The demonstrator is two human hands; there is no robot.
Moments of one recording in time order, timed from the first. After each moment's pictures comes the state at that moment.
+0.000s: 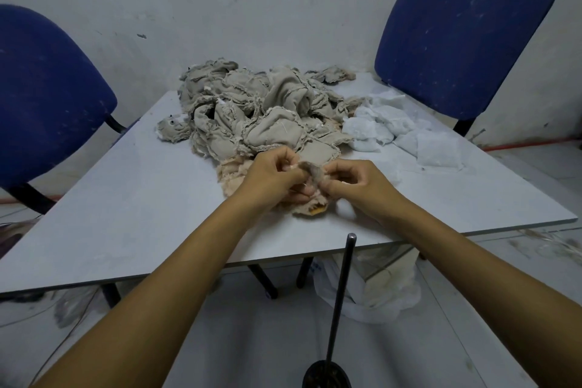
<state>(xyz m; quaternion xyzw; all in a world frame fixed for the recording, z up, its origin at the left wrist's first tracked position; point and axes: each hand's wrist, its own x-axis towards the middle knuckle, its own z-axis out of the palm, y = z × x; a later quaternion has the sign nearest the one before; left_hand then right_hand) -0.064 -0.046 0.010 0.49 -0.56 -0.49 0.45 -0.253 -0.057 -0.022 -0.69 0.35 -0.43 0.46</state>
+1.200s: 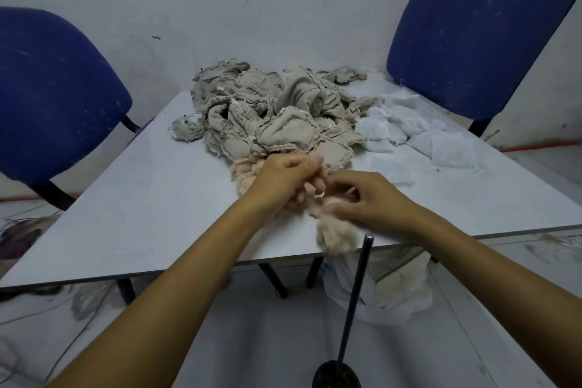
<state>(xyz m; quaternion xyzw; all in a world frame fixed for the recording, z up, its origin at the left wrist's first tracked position) -0.052 -0.043 0.007 0.43 -0.62 -0.48 0.44 -0.250 -0.048 -0.018 -0.83 0.37 -0.30 0.29</state>
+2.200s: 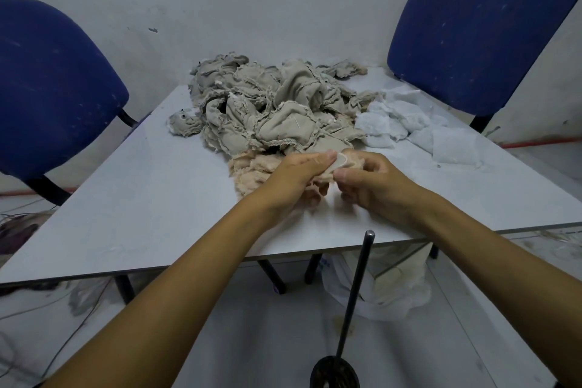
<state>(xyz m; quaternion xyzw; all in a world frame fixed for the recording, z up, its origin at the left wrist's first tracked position) -0.072 -0.038 0.007 0.40 -0.59 -0.56 0.42 -0.247 -0.056 -0.014 -0.62 0.26 -0.40 0.62</state>
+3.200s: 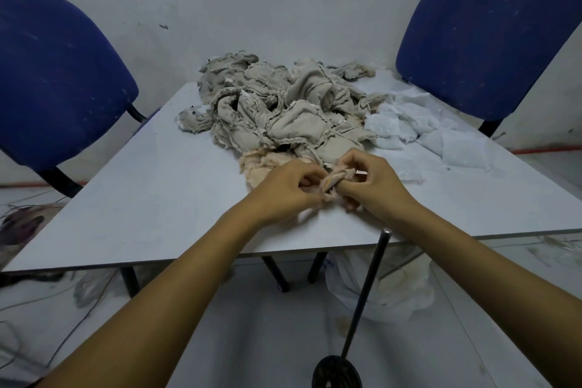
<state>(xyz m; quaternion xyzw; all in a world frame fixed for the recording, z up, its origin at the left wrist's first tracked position) -0.035 -0.036 -0.001 0.49 -0.79 -0.23 0.28 -0.225 -0.051 -0.022 -0.68 0.41 -0.46 0.40</state>
